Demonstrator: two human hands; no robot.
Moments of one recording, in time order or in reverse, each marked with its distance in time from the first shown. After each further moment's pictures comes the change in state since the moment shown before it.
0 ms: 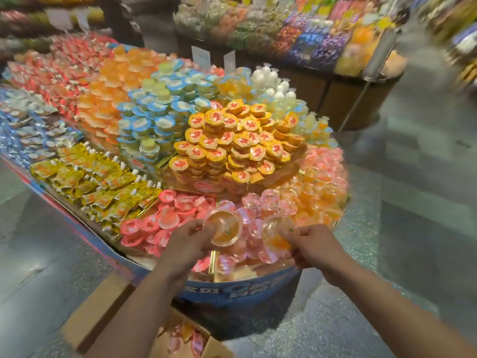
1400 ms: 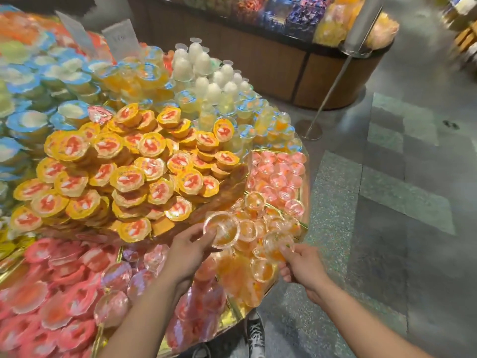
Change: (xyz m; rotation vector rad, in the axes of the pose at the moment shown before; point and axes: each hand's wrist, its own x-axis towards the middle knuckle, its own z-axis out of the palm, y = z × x) left_hand 0.279 0.014 0.298 -0.111 -0.024 -0.122; right_hand 0.311 0.113 -0.240 0.265 0.130 0.241
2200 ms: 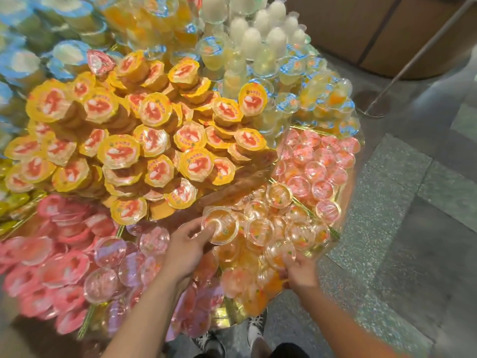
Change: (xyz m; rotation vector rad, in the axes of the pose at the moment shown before) left_hand 0.069 -0.048 0.011 -0.026 0.307 -0.090; right_hand 0.123 0.059 0.015 -0.217 -0.066 0.182
